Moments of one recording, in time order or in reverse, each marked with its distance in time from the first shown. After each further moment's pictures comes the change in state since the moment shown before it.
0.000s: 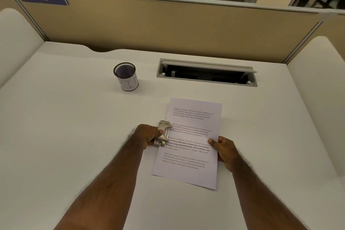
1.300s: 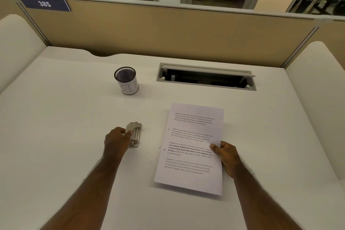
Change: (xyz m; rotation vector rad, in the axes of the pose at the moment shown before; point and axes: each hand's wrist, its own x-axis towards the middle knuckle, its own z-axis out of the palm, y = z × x) left_hand -0.005 -0.027 -0.076 0.547 0.550 0.314; right_hand -0.001 0.006 -0.006 0.088 0.020 -0.054
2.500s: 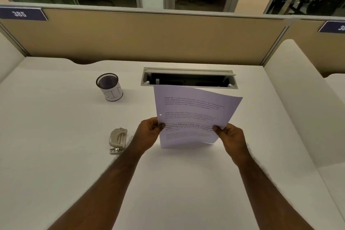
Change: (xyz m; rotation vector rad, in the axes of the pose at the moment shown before) left_hand -0.067 0.120 0.032 -0.607 -0.540 0.377; right_hand -0.041 -0.080 -0.033 -0.099 0.080 -0.493
